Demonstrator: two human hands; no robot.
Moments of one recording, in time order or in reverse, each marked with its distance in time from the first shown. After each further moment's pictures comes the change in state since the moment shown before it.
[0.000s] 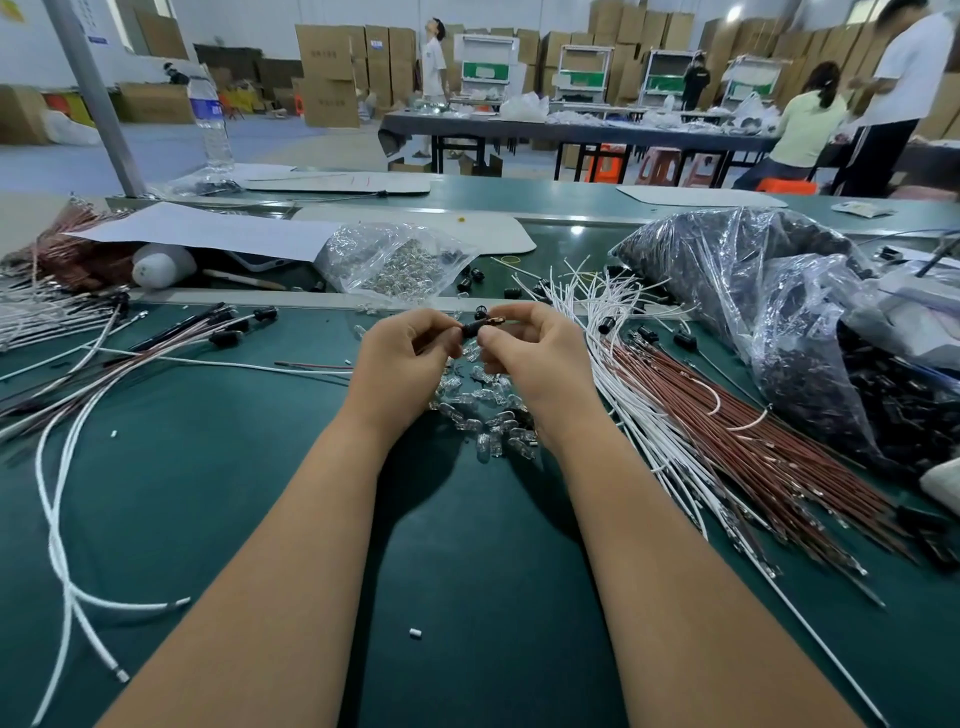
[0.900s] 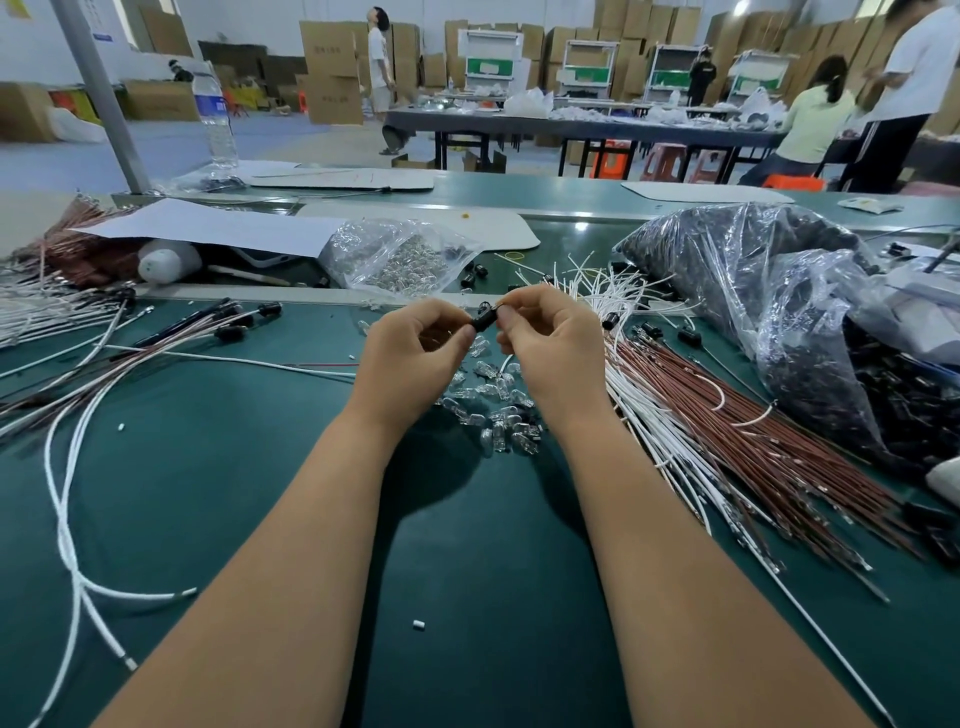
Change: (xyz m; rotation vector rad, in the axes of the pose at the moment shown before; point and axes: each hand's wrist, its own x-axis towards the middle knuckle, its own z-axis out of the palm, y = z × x) left_hand 0.000 0.000 0.003 -0.004 0.029 0.042; right_hand -0.002 -0.004 -0.005 -0.159 0.070 -0.273
